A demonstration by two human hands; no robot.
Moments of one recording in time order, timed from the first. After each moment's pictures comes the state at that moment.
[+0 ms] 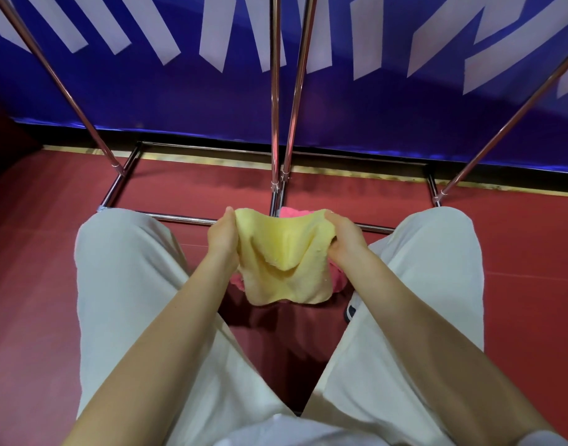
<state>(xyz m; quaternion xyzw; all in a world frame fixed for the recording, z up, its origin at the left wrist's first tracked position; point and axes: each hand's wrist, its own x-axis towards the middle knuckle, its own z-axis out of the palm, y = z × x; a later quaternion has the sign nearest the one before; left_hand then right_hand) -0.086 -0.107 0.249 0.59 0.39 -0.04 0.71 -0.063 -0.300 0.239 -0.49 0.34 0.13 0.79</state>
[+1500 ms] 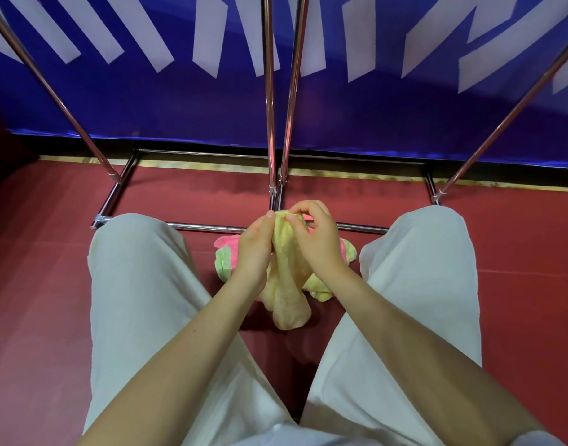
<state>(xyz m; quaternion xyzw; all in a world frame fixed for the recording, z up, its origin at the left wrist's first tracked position) -0.110 -0.159 0.269 0.63 0.19 -0.04 0.76 -0.089 -0.266 0.260 -0.81 -0.04 -0.09 0.58</state>
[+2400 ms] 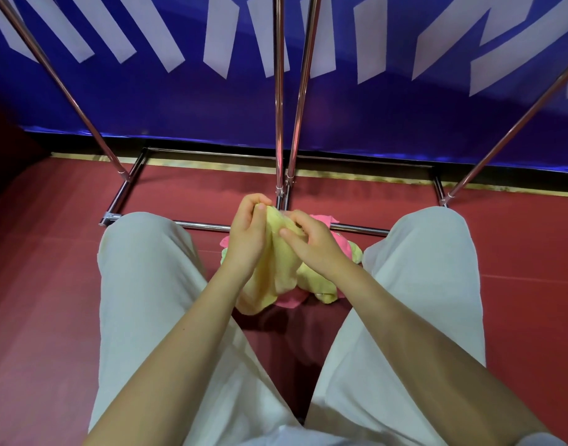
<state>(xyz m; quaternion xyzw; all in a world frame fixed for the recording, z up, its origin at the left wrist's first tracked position) -0.100 -0.130 0.281 0.73 0.08 0.09 0.67 -0.084 -0.265 0.254 -0.84 -0.15 0.07 0.52</state>
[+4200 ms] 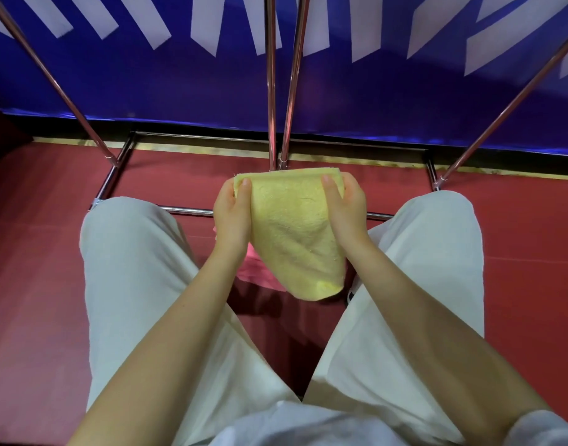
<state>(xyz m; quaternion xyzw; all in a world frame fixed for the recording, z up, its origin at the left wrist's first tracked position) -0.097 -0.126 0.275 0.72 0.18 0.11 0.66 -0.078 -0.294 0.275 -0.79 0.06 -0.10 0.60</state>
